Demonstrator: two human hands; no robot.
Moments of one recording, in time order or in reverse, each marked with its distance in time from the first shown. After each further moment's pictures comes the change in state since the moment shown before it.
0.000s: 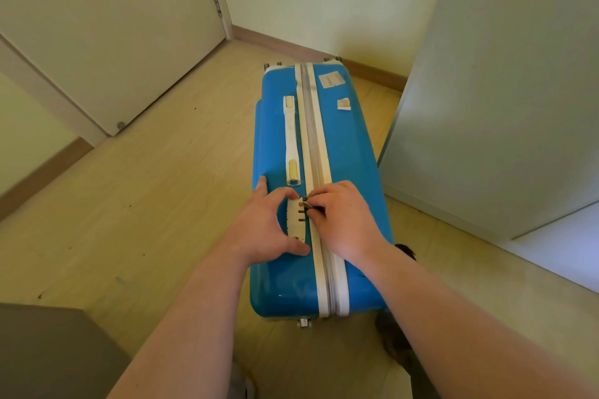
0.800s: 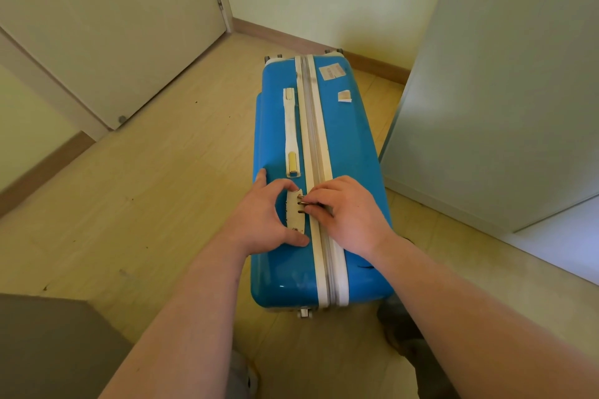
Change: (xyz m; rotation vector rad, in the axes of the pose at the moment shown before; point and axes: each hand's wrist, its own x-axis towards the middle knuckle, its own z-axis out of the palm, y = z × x) left_hand -0.001 -0.003 -0.004 -0.044 -0.001 0.002; right_hand -0.005 0.012 0.002 0.032 0.078 -0.217
